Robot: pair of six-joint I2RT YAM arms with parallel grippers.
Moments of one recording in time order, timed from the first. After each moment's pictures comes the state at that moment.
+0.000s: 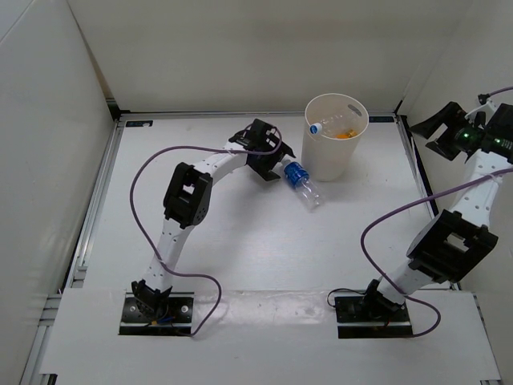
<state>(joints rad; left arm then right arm) -0.57 2.40 2.01 -0.48 0.22 -1.32 -0.57 1.59 1.62 -0.68 -0.77 0.26</state>
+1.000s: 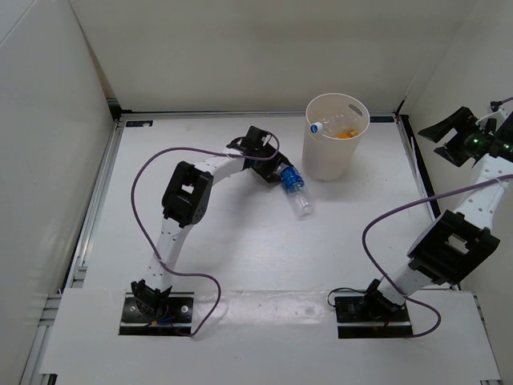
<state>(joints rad) -0.55 2.44 1.90 -0.32 0.35 -1.37 -0.65 1.58 1.59 -0.69 -0.77 0.27</state>
